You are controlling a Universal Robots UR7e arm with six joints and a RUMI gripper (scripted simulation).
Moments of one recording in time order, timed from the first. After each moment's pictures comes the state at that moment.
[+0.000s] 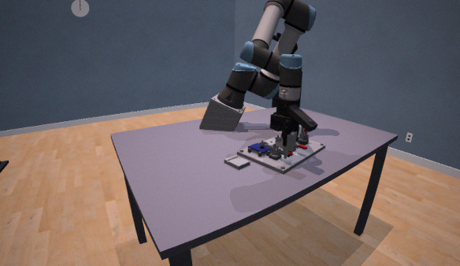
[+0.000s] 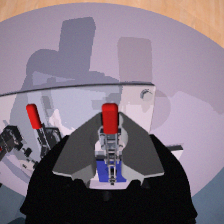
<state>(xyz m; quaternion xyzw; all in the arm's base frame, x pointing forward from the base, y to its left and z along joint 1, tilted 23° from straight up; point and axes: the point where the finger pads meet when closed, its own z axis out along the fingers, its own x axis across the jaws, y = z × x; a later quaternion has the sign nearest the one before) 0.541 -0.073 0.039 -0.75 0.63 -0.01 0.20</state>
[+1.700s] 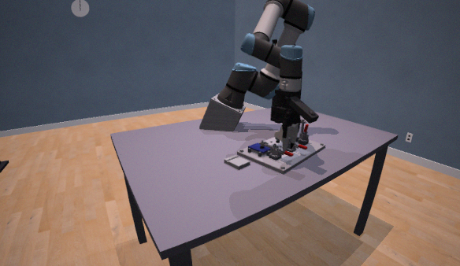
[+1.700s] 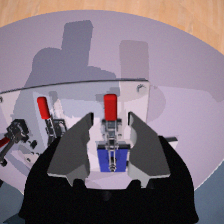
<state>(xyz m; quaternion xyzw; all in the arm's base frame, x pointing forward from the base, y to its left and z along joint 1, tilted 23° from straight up) 0.534 -0.081 0.067 -0.75 0.63 -0.01 0.20</state>
